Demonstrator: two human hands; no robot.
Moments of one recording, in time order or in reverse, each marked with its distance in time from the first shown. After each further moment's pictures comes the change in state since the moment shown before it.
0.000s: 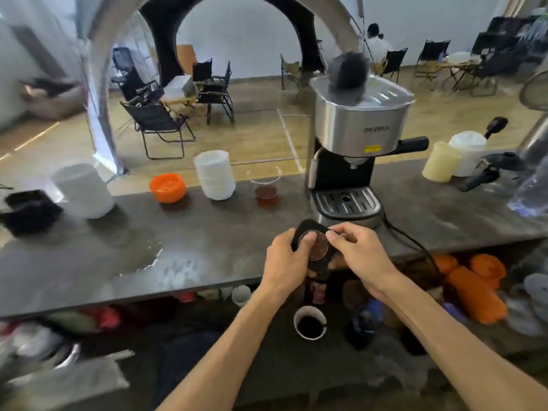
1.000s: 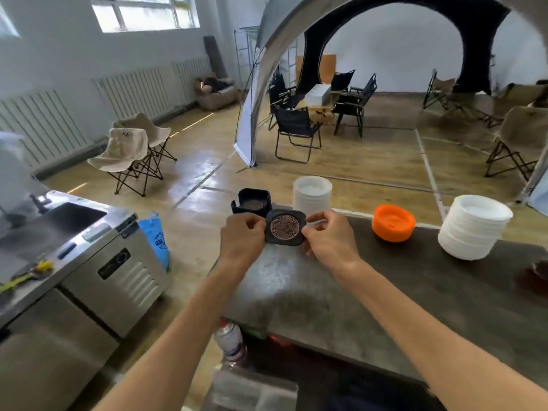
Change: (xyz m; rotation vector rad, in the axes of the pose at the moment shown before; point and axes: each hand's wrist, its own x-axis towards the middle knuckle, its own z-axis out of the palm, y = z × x) left_hand 0.033 -0.097 -0.524 0.298 0.689 -0.218; right_hand 0.048 -0.146 0.521 -0.094 -0.296 -0.160
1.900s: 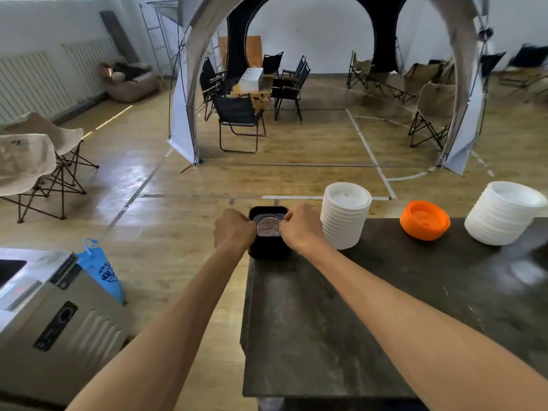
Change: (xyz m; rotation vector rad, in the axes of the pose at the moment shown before) left_hand 0.193 -0.062 -0.008 0.184 -0.251 -0.079; right_hand 0.128 -0.013 0.158 -0.554 0.165 0.160
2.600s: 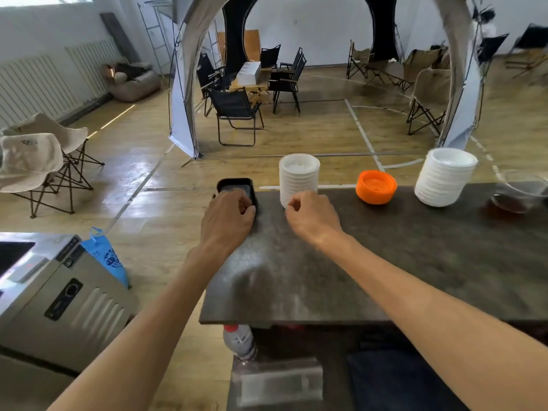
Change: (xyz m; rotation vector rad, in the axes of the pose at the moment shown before) left_hand -0.120 0.013 0.018 0.230 0.105 0.471; right_hand -0.101 0.075 -0.104 -0.041 0.012 -0.152
